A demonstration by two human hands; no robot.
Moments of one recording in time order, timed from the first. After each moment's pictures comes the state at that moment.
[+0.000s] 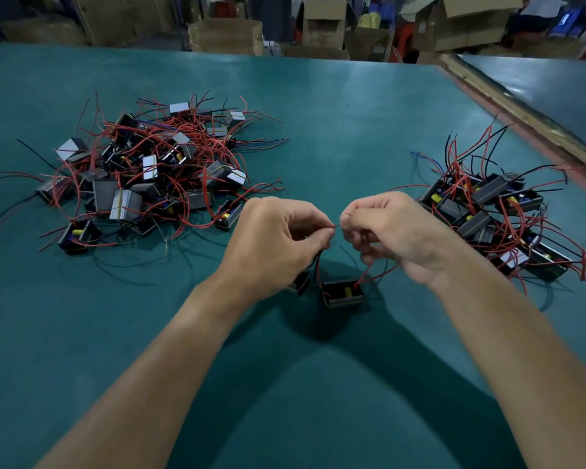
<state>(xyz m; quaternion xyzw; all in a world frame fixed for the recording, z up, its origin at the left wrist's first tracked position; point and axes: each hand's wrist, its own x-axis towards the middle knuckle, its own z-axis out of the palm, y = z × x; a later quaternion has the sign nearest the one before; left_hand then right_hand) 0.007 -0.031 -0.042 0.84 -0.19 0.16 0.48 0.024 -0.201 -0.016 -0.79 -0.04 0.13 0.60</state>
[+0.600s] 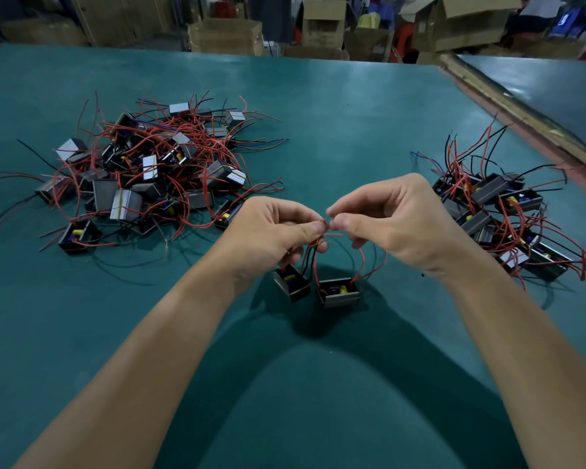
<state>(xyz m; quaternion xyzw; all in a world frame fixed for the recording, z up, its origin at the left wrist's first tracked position) 0.009 -0.024 -0.028 0.75 -0.07 -0.08 0.65 0.025 -0.211 -0.020 -0.78 -0.22 0.00 0.58</state>
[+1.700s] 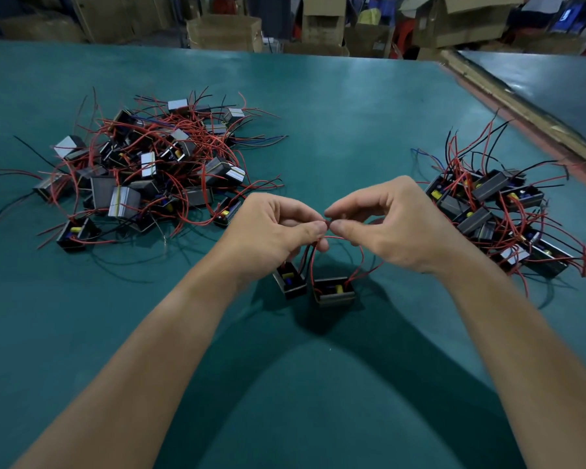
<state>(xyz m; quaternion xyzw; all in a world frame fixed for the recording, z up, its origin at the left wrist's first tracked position) 0.010 -0.027 -0.033 0.76 -0.08 -0.06 0.64 0.026 -0.214 -0.024 -0.86 -0.23 -0.03 0.46</state>
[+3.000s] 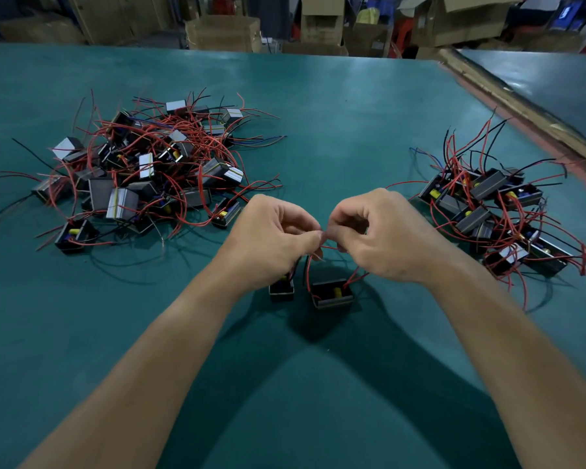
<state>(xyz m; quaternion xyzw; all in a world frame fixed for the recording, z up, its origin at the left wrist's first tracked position) 0.010 -0.028 -0.040 0.81 -0.11 -0.01 0.57 0.021 -0.206 -0.023 -0.92 -0.23 -0.03 0.31</state>
